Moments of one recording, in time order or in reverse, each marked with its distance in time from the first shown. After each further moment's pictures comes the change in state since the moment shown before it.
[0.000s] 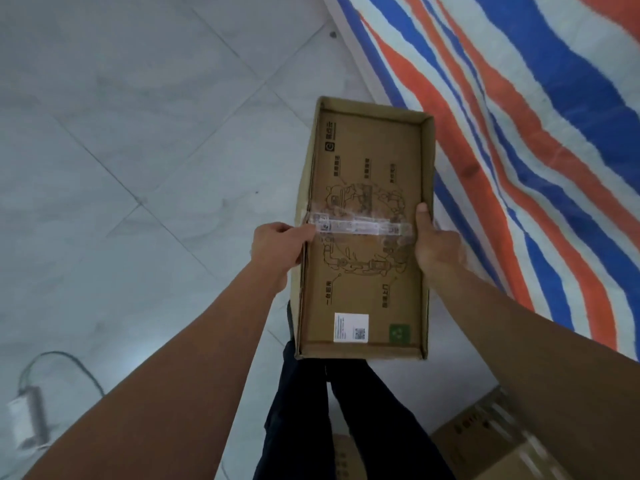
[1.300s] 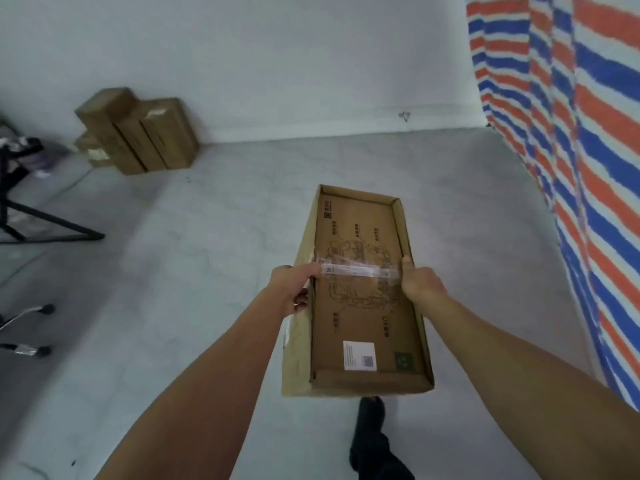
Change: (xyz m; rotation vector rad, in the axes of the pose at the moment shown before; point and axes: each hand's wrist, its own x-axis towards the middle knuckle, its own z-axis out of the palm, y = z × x) left_hand -0.140 0.211 -0.841 -0.645 0.345 0.185; right_hand -0.661 -0.593 0.315 -0.464 -0.346 -1.065
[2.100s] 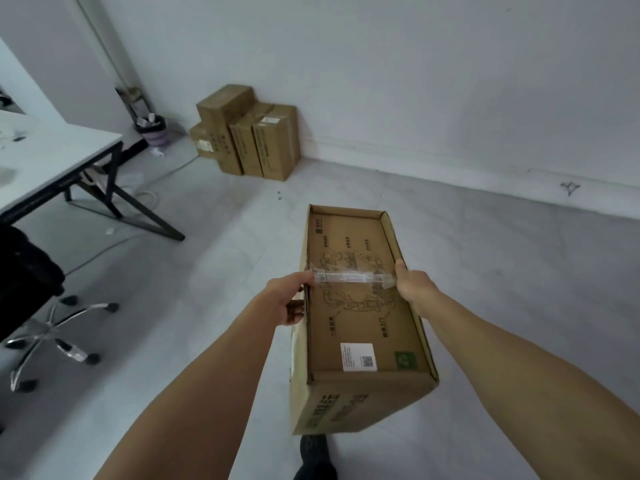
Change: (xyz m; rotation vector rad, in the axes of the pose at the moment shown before) left_hand 0.383 0.274 -0.330 -0.257 0.201 -0.182; right_hand 0.318 -0.534 0.223 -0.130 -0.306 -0.209
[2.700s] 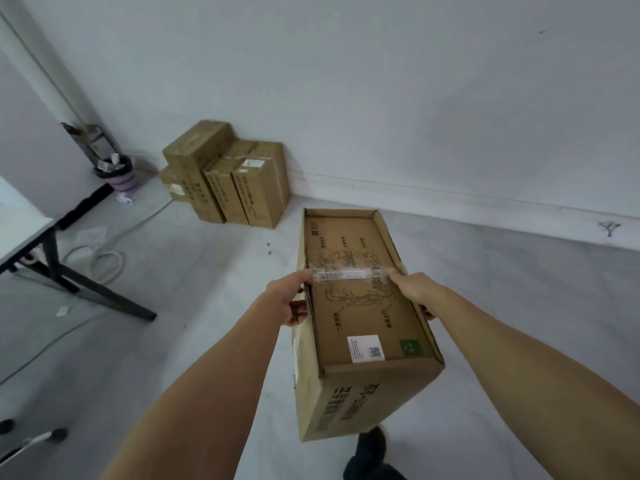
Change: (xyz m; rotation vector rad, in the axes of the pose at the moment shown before) left_hand 0.300 0.382 -0.045 -0.043 0.008 0.000; right_hand 0.353 -0.303 -0.035 -0.028 -0.131 0.053
